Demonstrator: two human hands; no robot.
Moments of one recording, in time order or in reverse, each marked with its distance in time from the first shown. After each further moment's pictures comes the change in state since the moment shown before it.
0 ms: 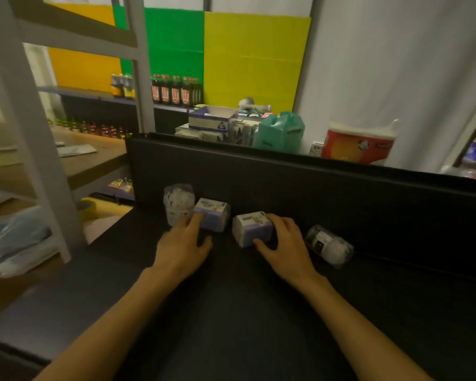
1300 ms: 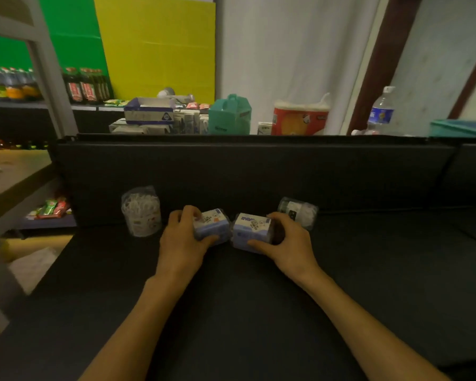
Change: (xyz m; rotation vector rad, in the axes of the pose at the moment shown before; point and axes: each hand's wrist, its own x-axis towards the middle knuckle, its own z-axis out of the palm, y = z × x) left_hand 0.013 0.005 0.017 -0.388 -0.025 0.201; right_hand -0.057 -0.009 0.003 0.156 0.272 0.296
